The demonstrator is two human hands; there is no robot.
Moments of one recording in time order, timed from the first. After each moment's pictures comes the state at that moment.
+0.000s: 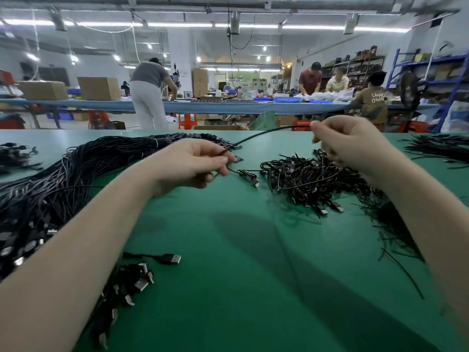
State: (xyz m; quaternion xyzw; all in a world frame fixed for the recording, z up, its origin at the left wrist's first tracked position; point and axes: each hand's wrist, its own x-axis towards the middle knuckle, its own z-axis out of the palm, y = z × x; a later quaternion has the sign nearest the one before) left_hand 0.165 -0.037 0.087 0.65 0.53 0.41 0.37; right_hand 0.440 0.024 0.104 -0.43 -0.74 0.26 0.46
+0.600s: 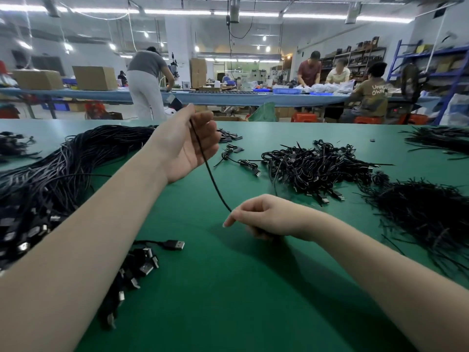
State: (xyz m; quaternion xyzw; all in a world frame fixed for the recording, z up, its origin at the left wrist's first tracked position) left_hand 0.170 -0.028 0.090 0.40 0.37 0.64 0.55; right_hand 0.361 -0.009 0.010 -0.33 -0.82 0.44 0.13
